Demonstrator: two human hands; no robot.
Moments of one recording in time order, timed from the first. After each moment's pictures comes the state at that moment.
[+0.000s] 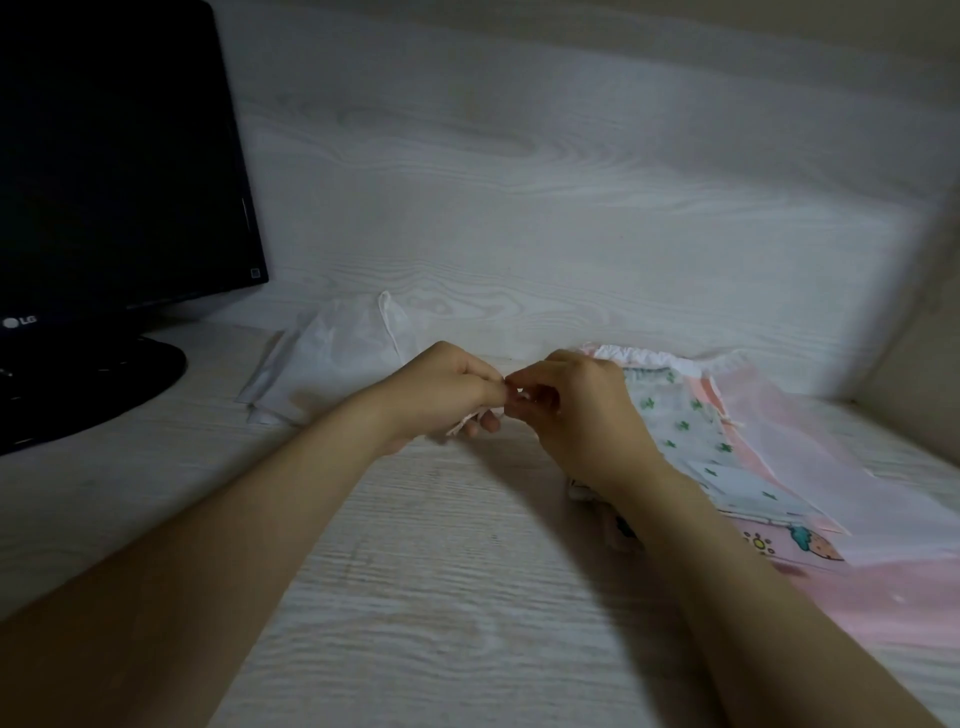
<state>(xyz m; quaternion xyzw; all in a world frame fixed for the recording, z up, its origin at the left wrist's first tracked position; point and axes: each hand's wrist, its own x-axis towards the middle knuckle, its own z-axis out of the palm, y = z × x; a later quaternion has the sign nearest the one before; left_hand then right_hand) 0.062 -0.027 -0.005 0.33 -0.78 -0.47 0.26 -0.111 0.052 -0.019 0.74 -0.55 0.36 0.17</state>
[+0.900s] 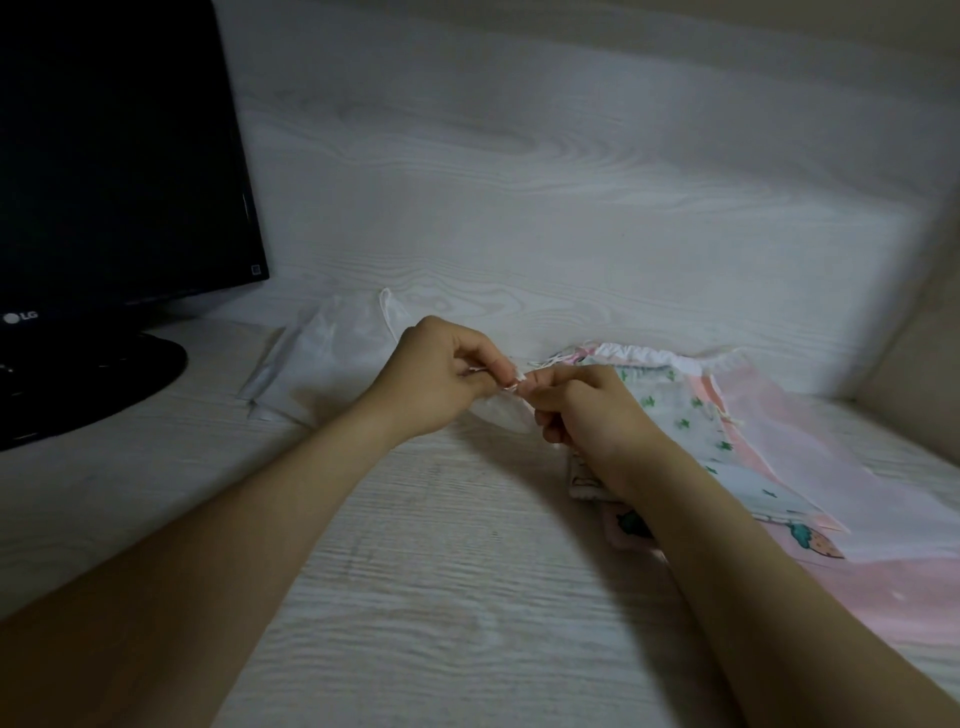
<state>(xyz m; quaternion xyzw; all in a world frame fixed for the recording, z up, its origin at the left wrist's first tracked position) 0.062 -0.036 -0.015 0.25 -0.80 -0.34 0.42 -0.111 0.052 -0.016 0.51 -0.61 0.52 -0.32</state>
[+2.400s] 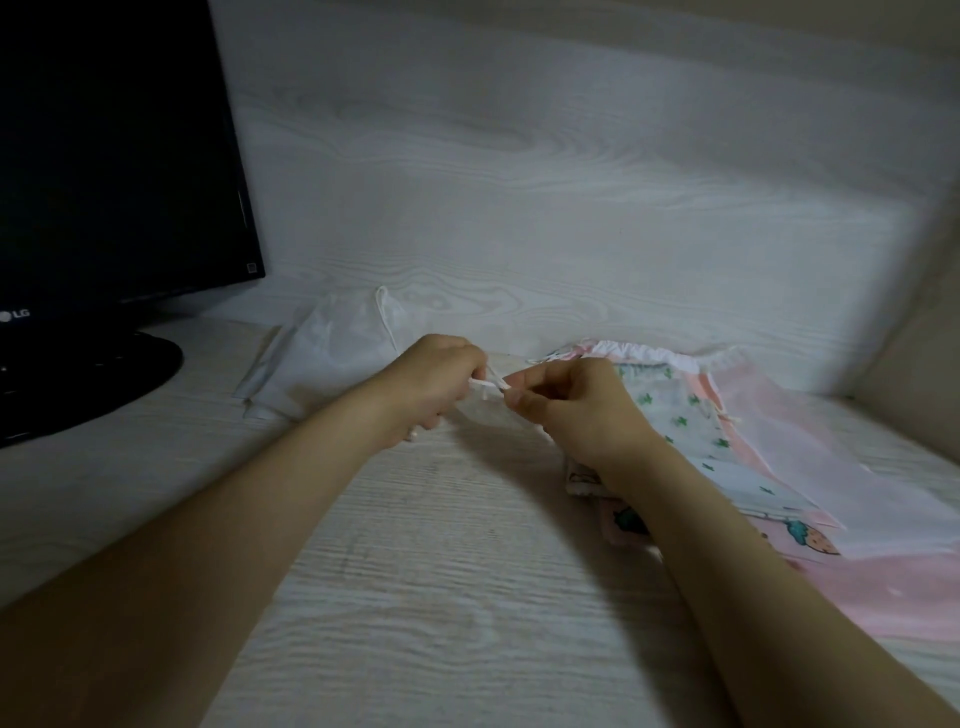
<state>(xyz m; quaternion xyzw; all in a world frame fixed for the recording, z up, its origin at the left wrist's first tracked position) 0.058 -0.030 -0.001 0.42 -0.71 -0.48 0.30 -0.106 0.056 -0.016 0.58 -0.61 0.49 -0.21</state>
